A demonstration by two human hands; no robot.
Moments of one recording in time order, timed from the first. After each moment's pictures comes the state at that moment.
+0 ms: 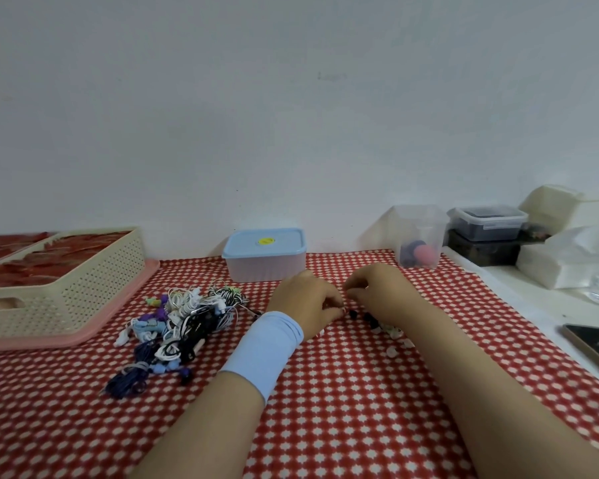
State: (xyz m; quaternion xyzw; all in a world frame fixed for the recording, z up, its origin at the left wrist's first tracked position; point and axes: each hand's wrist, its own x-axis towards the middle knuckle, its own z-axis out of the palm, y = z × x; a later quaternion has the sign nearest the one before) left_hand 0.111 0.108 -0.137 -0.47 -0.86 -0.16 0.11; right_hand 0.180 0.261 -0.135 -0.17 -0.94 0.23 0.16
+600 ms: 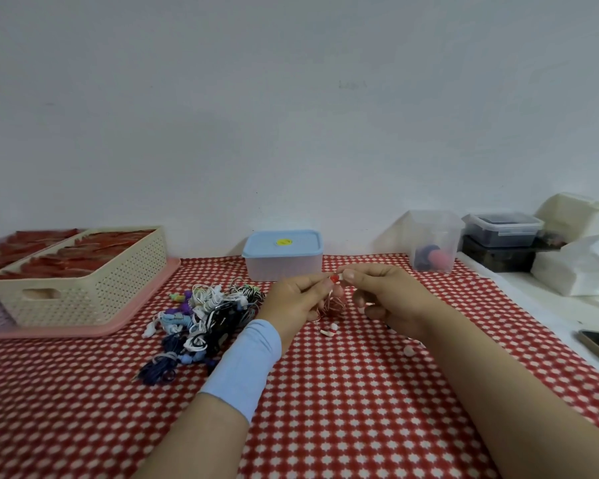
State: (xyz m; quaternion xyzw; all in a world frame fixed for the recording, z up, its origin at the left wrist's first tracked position) left_hand 0.119 0.064 -0.137 -0.29 -0.66 -0.67 -0.16; right_hand 0.195 0.229 -0.125 -0.07 -0.67 0.73 0.10
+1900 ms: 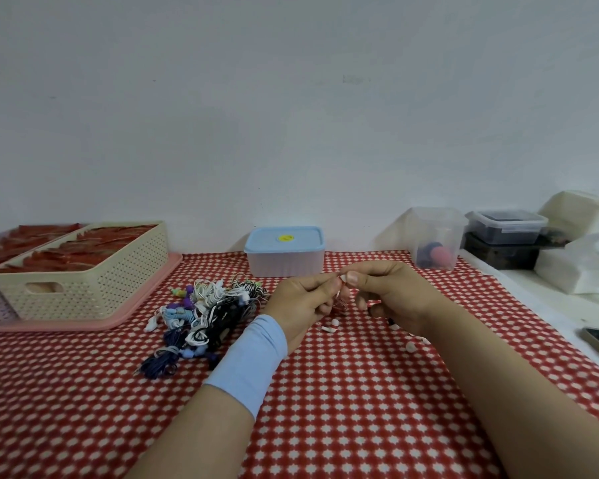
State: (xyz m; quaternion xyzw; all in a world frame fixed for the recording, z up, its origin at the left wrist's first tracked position) left_hand 0.124 0.069 -0.140 -0.28 -0.57 -0.74 -0.24; right_hand 0.200 0.227 -0.123 -0.05 -0.71 0.69 0.11
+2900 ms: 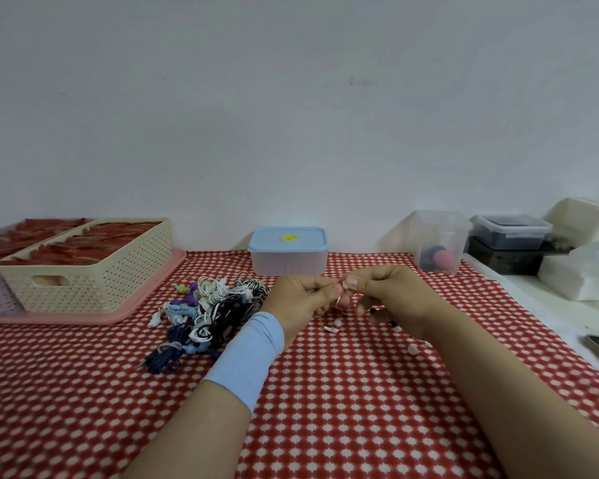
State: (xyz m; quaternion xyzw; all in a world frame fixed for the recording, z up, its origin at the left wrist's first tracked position) left_hand 0.116 0.058 -0.140 -0.33 -0.69 -0.63 -0.13; right_hand 0.205 0.221 -0.119 -0.07 -0.74 0.66 0.10
